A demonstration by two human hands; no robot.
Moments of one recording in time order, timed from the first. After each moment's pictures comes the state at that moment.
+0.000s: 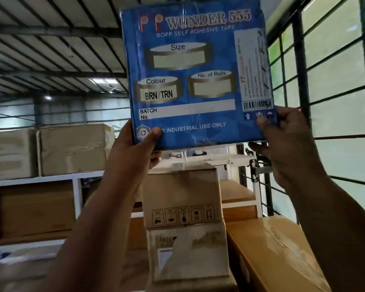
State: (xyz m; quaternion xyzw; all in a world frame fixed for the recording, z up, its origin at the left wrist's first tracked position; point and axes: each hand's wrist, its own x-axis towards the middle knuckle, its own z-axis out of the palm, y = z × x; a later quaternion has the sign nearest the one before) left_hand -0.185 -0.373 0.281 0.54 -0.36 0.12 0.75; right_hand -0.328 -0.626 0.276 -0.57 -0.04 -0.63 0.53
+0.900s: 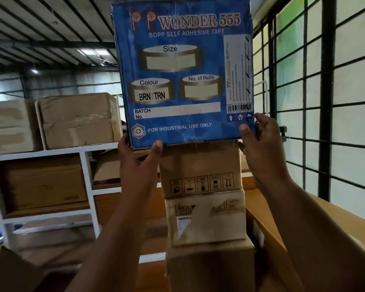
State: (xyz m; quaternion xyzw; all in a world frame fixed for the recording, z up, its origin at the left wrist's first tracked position) left_hand -0.107 -0.347 0.180 0.57 -0.30 0.17 0.75; right_hand -0.234 -0.579 0.191 -0.62 0.06 -0.60 0.50
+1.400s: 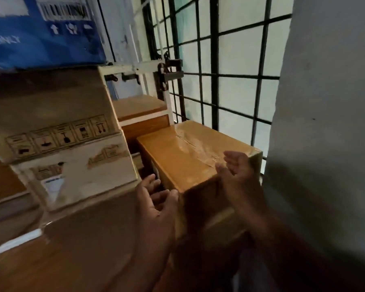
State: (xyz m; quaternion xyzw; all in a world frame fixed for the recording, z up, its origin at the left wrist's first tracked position) left_hand -0.302 -0.505 -0.039 0.68 -0.32 -0.11 0.65; right_hand -0.437 -0.655 -0.022 -0.63 0.37 -0.50 0.46
